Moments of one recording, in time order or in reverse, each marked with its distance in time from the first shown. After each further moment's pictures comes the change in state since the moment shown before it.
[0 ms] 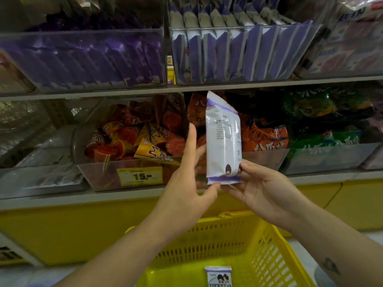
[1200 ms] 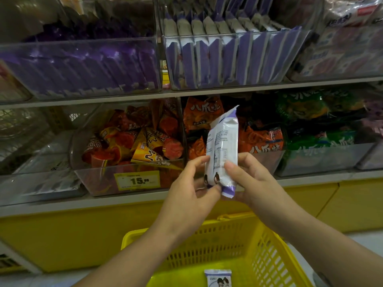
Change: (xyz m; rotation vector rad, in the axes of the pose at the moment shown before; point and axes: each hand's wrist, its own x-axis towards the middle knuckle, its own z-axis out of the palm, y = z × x) left_hand -0.001 -0.001 0.013 -0.116 0.017 -0.252; right_hand -0.009 0.004 0.010 -0.579 0.050 -0.301
